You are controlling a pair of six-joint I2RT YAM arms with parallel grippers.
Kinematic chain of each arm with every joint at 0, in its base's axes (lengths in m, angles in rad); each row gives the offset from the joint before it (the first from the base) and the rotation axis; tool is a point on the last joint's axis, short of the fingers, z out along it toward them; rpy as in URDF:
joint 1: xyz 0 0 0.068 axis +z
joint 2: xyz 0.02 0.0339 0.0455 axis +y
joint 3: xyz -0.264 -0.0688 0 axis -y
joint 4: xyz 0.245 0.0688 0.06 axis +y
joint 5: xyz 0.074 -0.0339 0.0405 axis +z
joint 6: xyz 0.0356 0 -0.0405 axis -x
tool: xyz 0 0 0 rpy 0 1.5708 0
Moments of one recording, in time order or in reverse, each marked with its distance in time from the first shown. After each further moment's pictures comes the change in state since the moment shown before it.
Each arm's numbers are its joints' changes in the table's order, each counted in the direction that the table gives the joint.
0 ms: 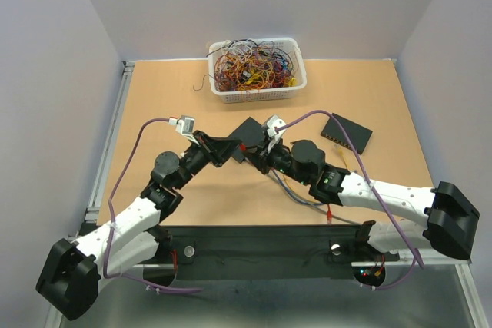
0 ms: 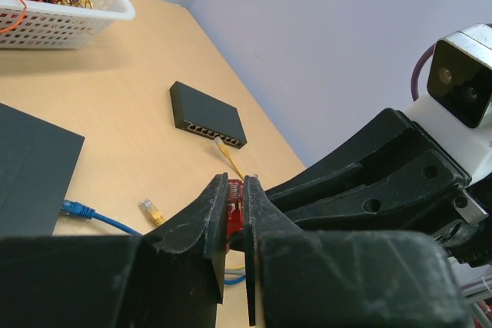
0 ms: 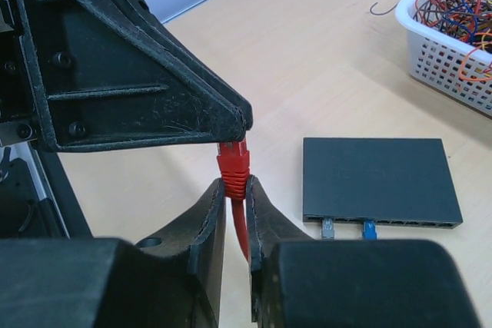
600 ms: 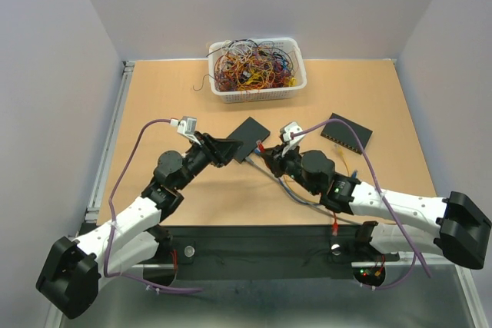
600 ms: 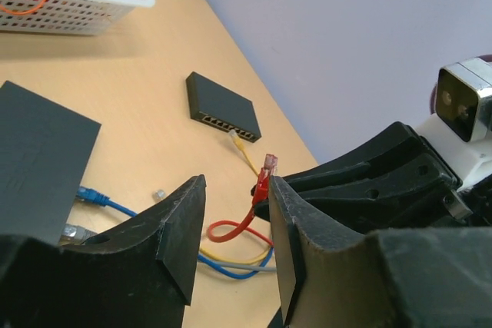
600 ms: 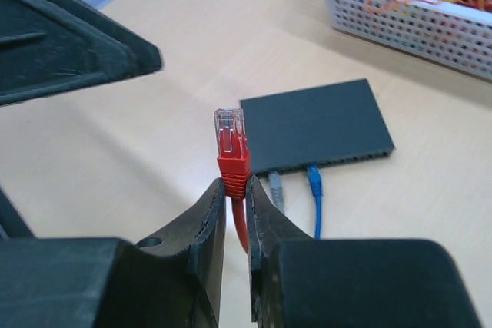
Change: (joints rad) left arm -0.007 0.017 -0.001 0.032 0.035 -0.016; right arm 0.000 -0.119 -0.143 0.005 -0.183 -0.033
